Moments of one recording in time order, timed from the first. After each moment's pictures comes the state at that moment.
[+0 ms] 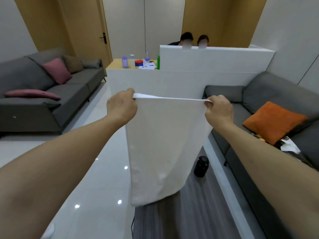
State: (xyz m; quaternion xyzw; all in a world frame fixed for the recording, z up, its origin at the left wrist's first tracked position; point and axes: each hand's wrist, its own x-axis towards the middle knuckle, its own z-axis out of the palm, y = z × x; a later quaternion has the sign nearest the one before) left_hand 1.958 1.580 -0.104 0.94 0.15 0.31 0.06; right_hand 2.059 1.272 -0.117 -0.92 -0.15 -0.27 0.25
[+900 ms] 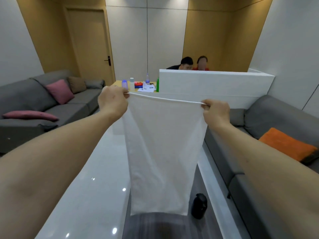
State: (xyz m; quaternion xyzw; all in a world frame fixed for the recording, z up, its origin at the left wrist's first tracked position) left_hand 2.088 1.590 -0.006 0.91 0.17 0.38 0.05; right_hand 2.203 1.273 -0.033 -0.90 -0.17 -0.27 0.29
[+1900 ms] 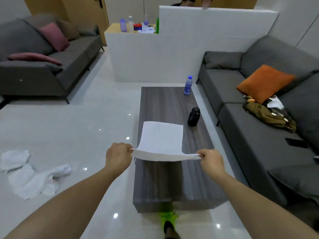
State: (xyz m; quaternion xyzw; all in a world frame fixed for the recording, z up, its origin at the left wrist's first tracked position) left_hand 1.617 1.456 -0.354 0.96 0.21 0.07 0.15; right_hand 1.724 1.128 -0.368 -0.98 -0.09 0.02 0.17
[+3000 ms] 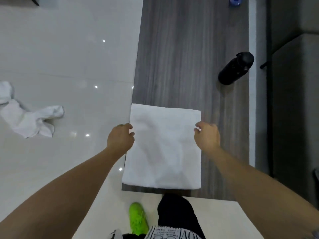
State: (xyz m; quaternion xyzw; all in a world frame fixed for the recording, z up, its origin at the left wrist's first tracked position) left_hand 1.821 1.501 -0.585 0.89 0.35 -0.19 0.23; right_hand 1.965 1.228 -0.585 -0.96 -0.07 0.22 0.15
